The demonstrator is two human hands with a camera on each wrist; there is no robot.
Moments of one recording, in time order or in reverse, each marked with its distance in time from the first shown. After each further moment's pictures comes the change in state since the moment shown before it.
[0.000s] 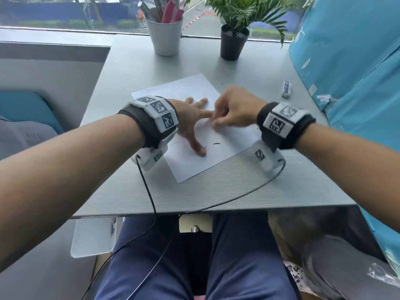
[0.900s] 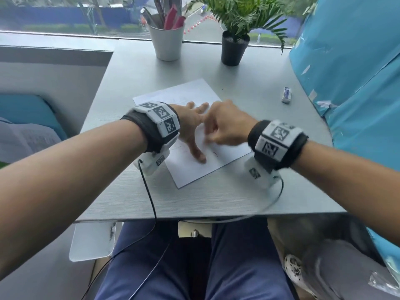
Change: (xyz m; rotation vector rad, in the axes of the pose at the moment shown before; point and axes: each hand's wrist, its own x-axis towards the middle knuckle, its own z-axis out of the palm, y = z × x) left_hand 0.001 0.003 -0.001 0.012 -0.025 -0.015; right_hand -0.009 -0.026 0.018 -0.033 0.015 -0.059
